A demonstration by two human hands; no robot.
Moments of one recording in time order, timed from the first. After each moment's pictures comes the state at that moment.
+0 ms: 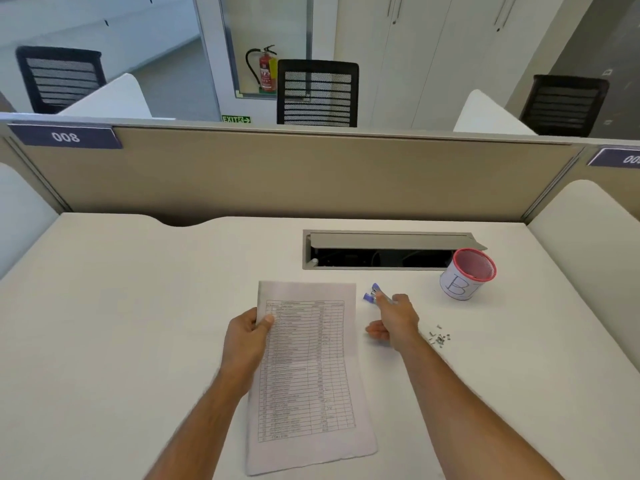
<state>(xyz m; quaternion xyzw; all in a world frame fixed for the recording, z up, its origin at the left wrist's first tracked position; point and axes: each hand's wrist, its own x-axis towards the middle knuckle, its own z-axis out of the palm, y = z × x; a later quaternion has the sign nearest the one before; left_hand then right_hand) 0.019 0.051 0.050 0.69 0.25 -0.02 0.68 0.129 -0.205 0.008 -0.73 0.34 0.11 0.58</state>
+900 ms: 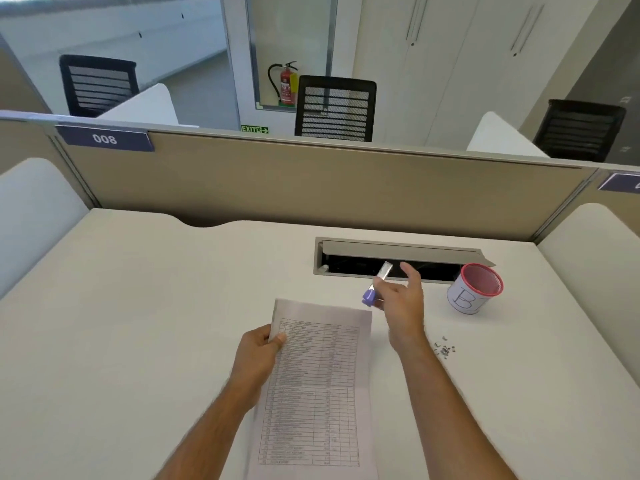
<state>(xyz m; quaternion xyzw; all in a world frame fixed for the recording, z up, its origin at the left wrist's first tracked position) -0.011 0.048 0.052 0.68 0.26 -0.07 0.68 0.100 -0.173 0.085 -0.69 0.16 -0.03 0.70</state>
